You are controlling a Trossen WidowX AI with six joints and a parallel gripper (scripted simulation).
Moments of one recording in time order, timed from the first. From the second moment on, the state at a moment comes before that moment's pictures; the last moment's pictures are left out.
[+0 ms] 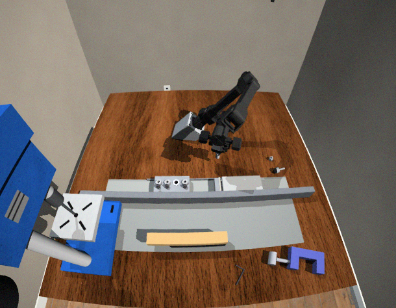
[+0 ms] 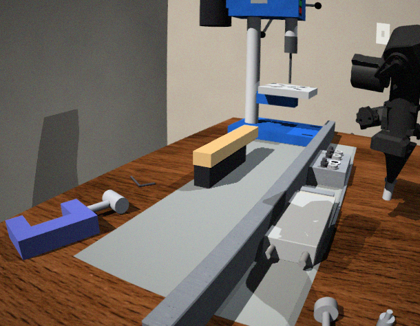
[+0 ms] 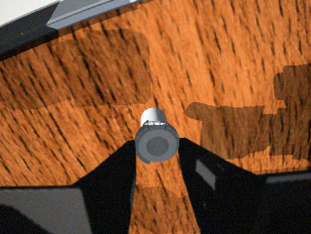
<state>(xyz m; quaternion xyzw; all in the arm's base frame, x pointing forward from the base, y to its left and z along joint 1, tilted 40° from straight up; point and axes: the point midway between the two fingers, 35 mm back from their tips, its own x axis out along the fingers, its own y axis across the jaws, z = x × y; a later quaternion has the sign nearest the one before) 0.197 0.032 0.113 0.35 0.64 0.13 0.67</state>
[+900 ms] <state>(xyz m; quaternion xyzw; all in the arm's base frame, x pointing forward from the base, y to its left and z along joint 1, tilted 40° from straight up) 0.246 -0.041 0.076 0.34 0.65 0.12 0.67</state>
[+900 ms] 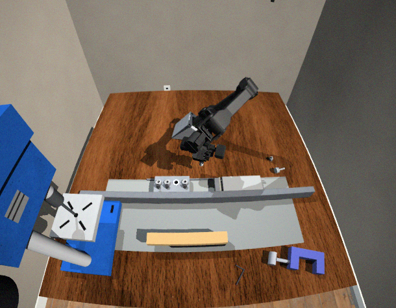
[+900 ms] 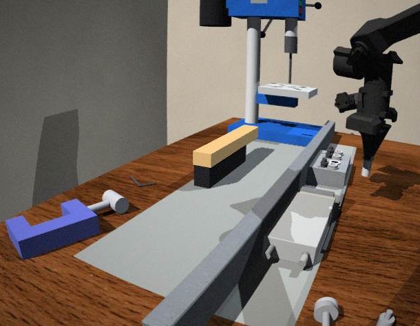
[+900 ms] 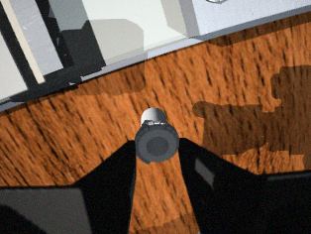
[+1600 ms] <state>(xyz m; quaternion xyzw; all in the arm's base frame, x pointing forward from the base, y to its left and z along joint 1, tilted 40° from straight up) 0.261 -0.110 0.020 0.35 0.65 0.13 0.67</state>
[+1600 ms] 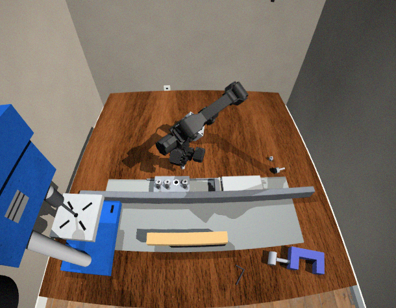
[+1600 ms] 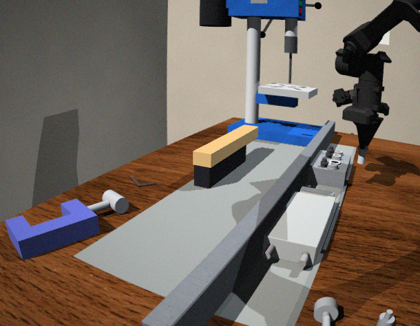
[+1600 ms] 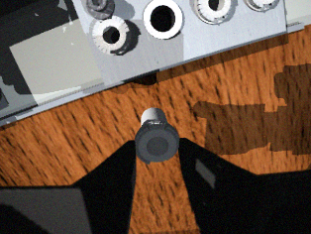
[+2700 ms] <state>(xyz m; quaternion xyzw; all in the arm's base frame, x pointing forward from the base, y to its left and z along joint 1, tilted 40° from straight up) 0.261 -0.131 -0.002 0.53 0.66 -0.06 0.53</state>
